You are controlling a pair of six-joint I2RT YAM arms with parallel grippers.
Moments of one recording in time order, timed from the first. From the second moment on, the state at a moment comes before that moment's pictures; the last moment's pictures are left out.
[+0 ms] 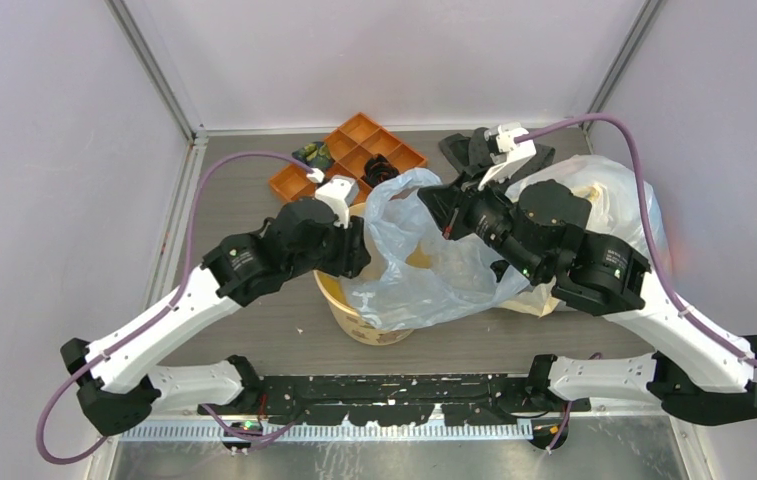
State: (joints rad) left arm -0.93 1.12 1.27 -0.78 -0.15 -0.47; right arm 1.10 1.06 1.54 -0.55 0.46 0.39
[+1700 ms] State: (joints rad) left arm -0.86 1.10 1.71 -0.83 0.02 -0.21; right arm 1.10 1.32 1.84 -0.68 0.21 0.18
